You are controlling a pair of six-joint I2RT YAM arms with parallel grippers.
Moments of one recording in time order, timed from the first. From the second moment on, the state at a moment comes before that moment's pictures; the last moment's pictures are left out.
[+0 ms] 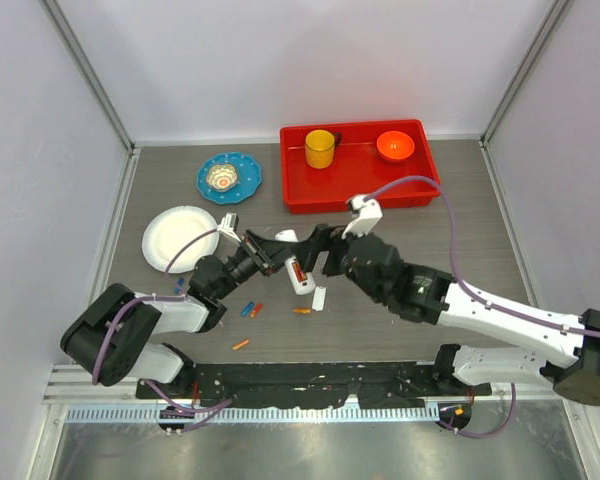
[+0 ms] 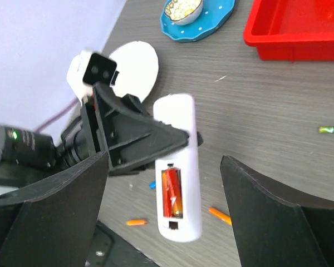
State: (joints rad) left arm -0.59 1.39 0.28 1.28 0.29 -1.41; right arm 1.16 1.10 0.96 -0.17 0.56 0.64
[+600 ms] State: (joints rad) left arm -0.59 1.36 0.28 1.28 0.27 -1.36; right arm 0.82 1.08 0.79 -0.11 -0.12 1.04
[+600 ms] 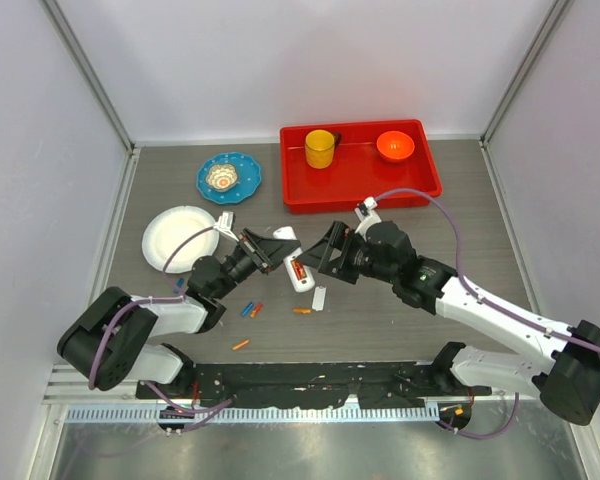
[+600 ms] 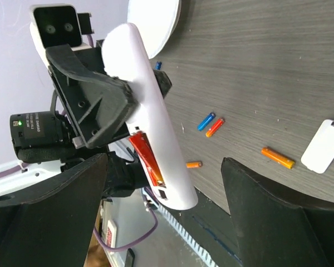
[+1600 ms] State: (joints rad) left arm -0.59 1.36 0.28 1.28 0.27 -1.36; right arm 0.76 1.15 0.72 0.06 -0.23 1.13
